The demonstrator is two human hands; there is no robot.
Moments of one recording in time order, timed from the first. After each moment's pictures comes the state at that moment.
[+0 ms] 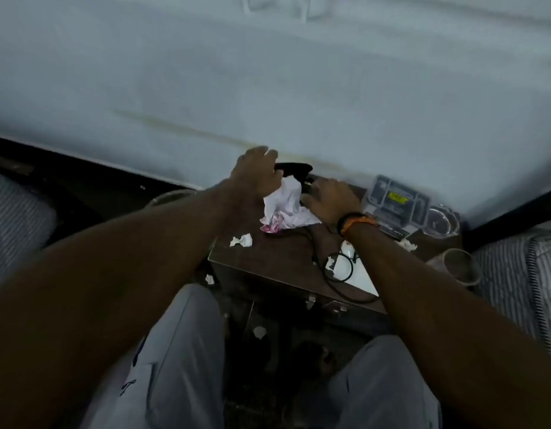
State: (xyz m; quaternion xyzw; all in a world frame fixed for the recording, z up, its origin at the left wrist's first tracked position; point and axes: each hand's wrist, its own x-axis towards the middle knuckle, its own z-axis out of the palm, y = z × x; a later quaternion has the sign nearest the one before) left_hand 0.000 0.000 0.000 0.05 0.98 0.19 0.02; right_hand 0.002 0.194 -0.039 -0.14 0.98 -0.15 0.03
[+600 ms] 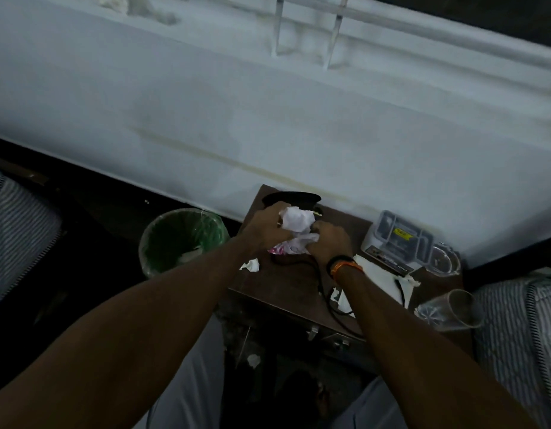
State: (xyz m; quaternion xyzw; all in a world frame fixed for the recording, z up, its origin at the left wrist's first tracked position) left_hand 0.041 -0.012 -0.045 0.04 0.87 0.48 0.05; right_hand 0.027 0.167 -0.053 -0.06 0.98 -0.19 0.05
